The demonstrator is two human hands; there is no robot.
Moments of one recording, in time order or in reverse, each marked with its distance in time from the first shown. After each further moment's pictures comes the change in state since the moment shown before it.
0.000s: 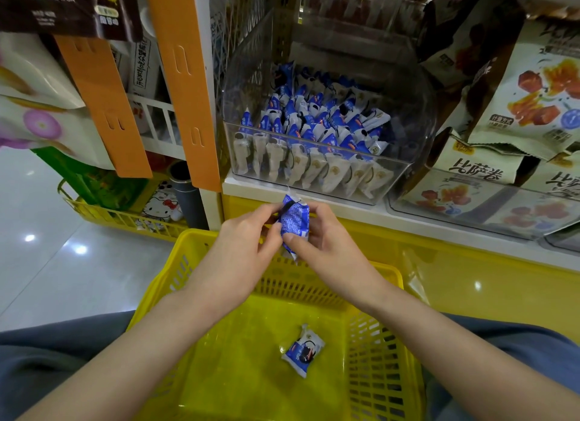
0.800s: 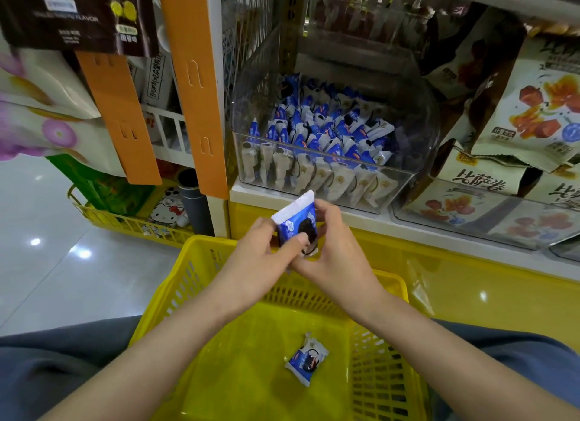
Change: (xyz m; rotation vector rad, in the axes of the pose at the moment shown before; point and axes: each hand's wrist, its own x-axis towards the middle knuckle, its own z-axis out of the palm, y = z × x) left_hand 0.003 0.012 0.006 -0.402 -0.127 -0.314; right_hand 0.001 0.007 0.002 -0.428 0.156 -0.196
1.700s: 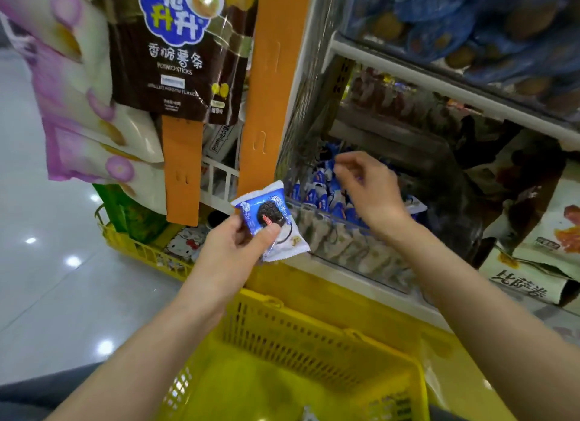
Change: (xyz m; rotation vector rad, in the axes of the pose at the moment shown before) left_hand 0.027 0.008 -0.079 -0.464 0.299 -0.018; right_hand 0.161 -0.047 -0.041 -0.179 0.143 -0.133
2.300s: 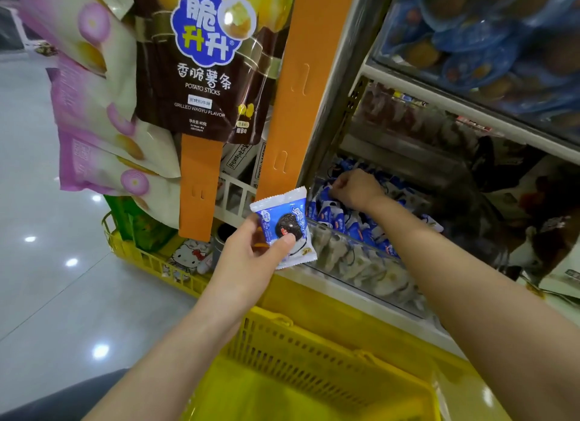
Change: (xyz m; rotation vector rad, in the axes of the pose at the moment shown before) left_hand 0.011 0.011 -0.005 0.024 -0.013 0.047; right_hand 0.073 0.013 0.039 -0.379 -0.328 0.286
